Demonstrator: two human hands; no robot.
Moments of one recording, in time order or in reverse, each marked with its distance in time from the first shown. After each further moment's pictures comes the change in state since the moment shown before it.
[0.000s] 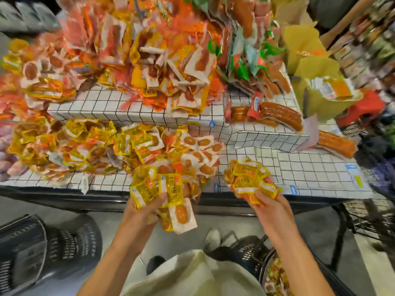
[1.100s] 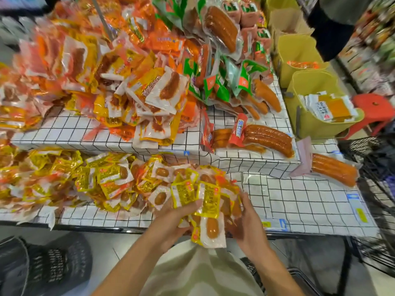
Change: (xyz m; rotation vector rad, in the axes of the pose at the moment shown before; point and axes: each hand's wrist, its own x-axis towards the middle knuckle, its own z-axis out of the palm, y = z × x) left_hand 0.097 -0.017 0.151 0.116 -0.122 -0.293; right_hand 0.096 -0.027 -0.005 -0.143 -0.112 0.205
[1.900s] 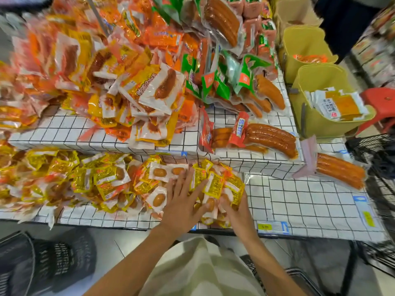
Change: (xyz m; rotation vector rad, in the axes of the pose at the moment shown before) left_hand 0.101 -0.048 -0.017 1.713 0.210 0.768; right_hand 0.048 0.015 -0.020 -0.645 0.165 -0.243
